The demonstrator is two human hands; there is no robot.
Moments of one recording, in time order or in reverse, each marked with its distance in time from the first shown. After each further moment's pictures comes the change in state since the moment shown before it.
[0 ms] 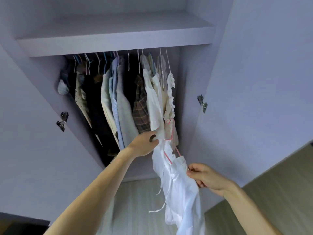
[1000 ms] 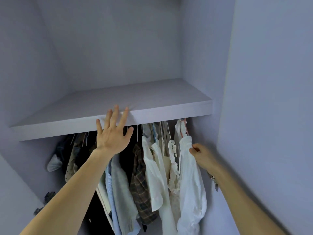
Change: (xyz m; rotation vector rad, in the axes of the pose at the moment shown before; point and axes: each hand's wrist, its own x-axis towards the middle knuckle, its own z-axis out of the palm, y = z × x) left_hand 0.156 0.064 -0.229 0.641 0.834 0.109; right_hand 0.216 -0.206 -0.182 -0.183 0.556 -0.395
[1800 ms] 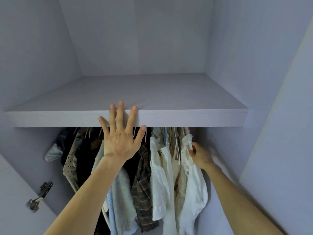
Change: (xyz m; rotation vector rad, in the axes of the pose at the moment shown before) left_hand 0.020 0.003 0.061 0.029 0.214 -0.088; right_hand 0.134 0.026 0.055 -0.486 -0.137 -0.072
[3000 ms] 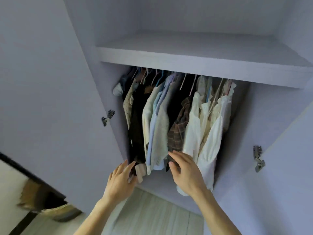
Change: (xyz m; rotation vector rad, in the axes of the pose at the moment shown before) left_hand -0.371 -0.060 -0.066 -0.253 -0.706 -0.586; right_hand -0.282 -0.073 0.130 0.116 -0.135 -0.531
